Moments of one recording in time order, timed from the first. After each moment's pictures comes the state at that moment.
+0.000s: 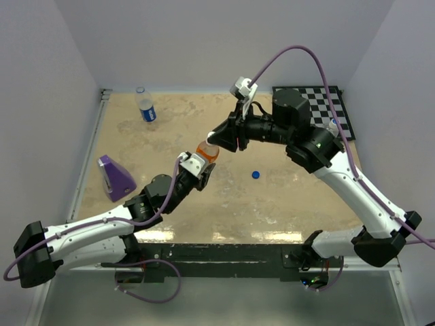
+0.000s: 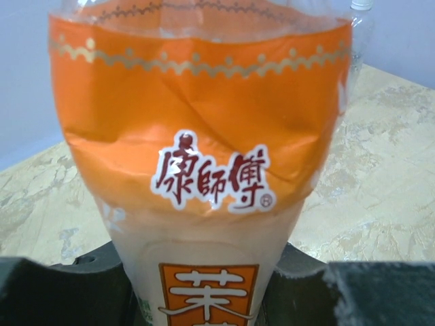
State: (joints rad) left arm -1.03 0.93 0.57 0.39 -0.40 0.12; right arm 0.75 1.32 1.61 -0.51 -0.46 0.12
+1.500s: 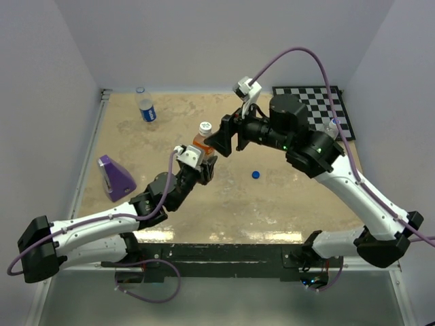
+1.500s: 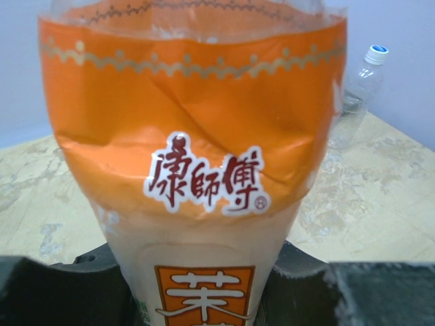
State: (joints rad) left arm -1.05 1.01 0.61 0.48 -0.55 0.00; right arm 0.82 1.31 1.60 -0.51 -0.22 0.25
